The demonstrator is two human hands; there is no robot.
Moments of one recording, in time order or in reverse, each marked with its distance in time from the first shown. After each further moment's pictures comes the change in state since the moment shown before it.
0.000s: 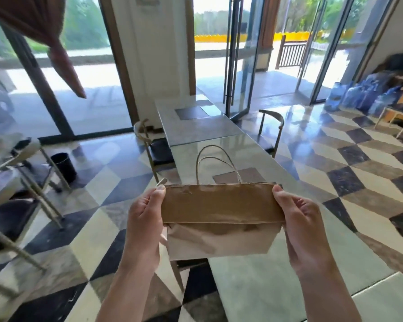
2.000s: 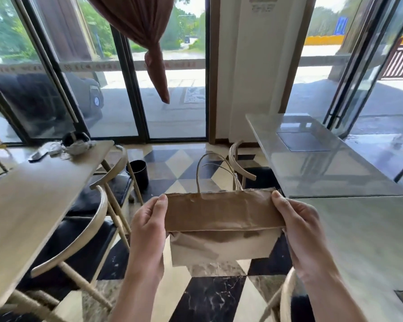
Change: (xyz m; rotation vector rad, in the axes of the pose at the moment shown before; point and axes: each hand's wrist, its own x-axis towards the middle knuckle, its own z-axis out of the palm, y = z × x) left_hand 0.571 0.007 -0.377 0.056 0.328 0.004; right_hand 0.291 0.142 0.654 -0.005 -0.355 0.120
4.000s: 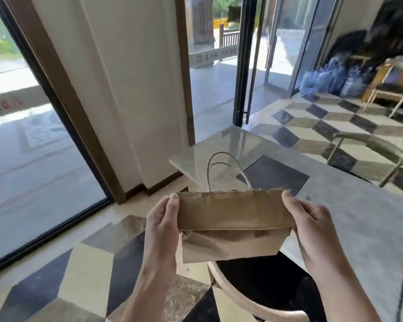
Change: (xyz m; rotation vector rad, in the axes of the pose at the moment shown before) left_hand 0.900 -0.029 0.493 -0.045 -0.802 -0.077; right_hand 0.855 0.060 0.116 -0.110 0.769 -0.017
